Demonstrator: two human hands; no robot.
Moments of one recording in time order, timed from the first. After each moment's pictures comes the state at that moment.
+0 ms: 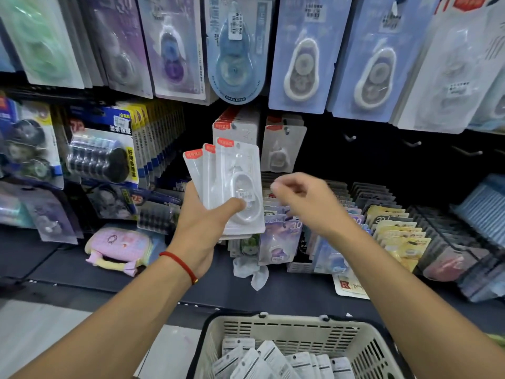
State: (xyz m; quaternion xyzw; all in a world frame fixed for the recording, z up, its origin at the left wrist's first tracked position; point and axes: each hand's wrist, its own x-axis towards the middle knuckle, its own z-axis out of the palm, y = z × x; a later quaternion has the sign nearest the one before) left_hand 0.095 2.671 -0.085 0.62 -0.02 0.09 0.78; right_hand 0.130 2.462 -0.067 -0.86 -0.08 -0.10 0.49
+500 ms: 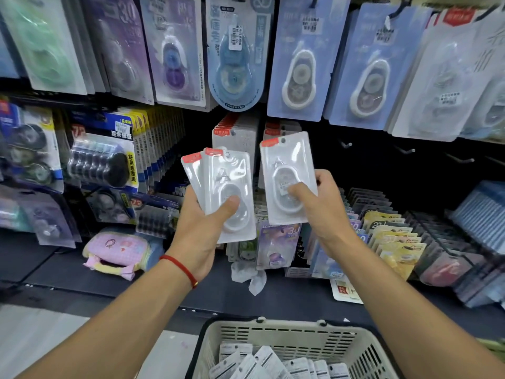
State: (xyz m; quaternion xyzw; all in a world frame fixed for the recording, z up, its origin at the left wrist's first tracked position) left_hand 0.094 2.671 -0.086 0.58 -0.04 0.09 0.81; right_hand 0.124 2.460 -0.069 -0.75 -0.05 -0.15 0.64
